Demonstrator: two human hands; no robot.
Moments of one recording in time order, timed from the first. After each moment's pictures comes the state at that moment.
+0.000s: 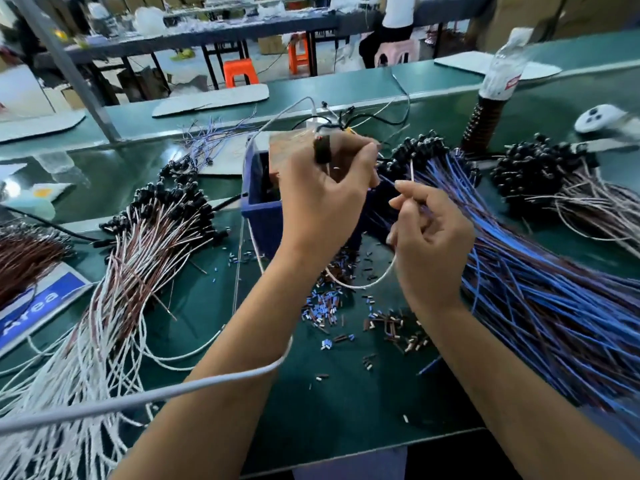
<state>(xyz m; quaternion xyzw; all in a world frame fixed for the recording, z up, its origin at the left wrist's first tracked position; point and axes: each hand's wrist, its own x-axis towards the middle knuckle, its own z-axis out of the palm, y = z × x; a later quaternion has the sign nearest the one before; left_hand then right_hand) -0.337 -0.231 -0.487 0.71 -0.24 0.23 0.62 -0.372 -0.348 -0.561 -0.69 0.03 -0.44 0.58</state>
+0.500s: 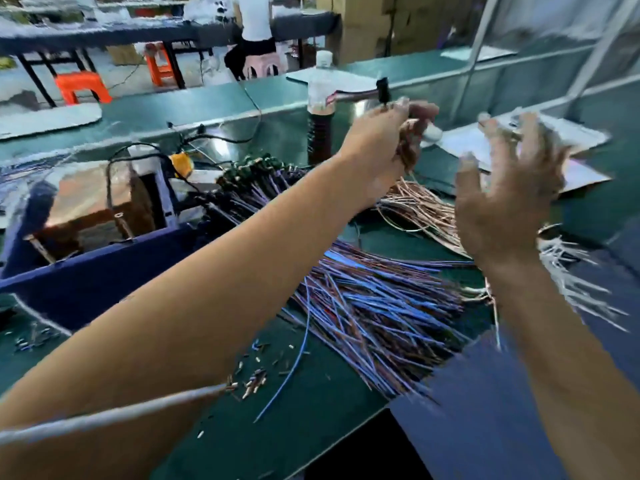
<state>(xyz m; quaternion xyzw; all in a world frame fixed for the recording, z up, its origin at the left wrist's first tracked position) -0.348 -0.498 -0.439 0.49 -0.20 -0.35 0.77 -0.457 -0.595 -0.505 -0.82 0.30 -0.47 0.11</state>
